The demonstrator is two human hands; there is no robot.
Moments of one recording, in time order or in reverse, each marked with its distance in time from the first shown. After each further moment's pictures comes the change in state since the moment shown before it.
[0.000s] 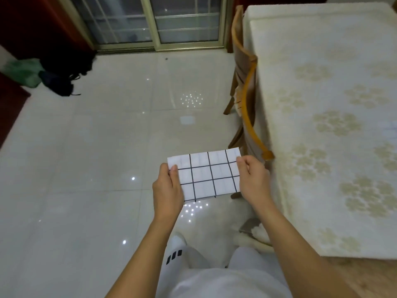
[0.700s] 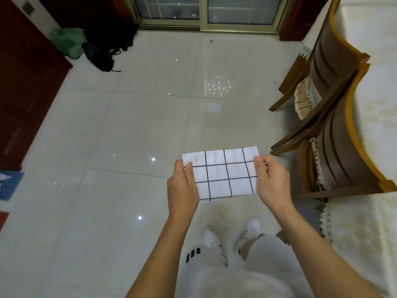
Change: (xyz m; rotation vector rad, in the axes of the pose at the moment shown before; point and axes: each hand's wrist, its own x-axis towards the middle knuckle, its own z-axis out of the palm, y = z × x) left_hand 0.113 -0.107 -0.149 0.022 0.067 -0.082; right_hand -0.005 -0.117 0.188 -0.051 -0.146 -0.057
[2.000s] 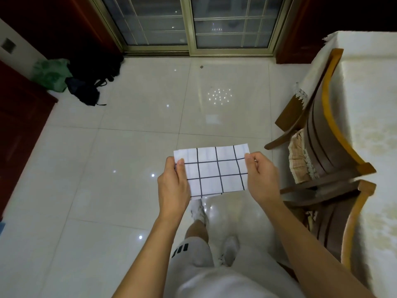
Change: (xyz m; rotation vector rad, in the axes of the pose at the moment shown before) left_hand 0.322 0.190 0.175 0.033 0.014 0.034; right_hand 0.413 -0.018 -0.039 0.054 -0.035 0.013
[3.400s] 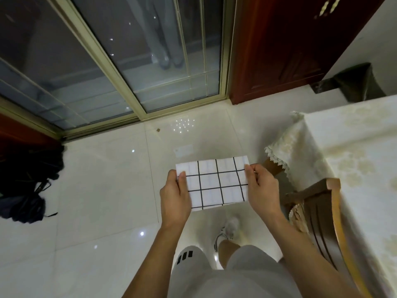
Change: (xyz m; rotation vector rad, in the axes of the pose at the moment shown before) left_hand 0.463 0.198 0.207 -0.013 -0.305 0.179; right_hand 0.465 -0.065 -0.038 0.054 0.322 0.182
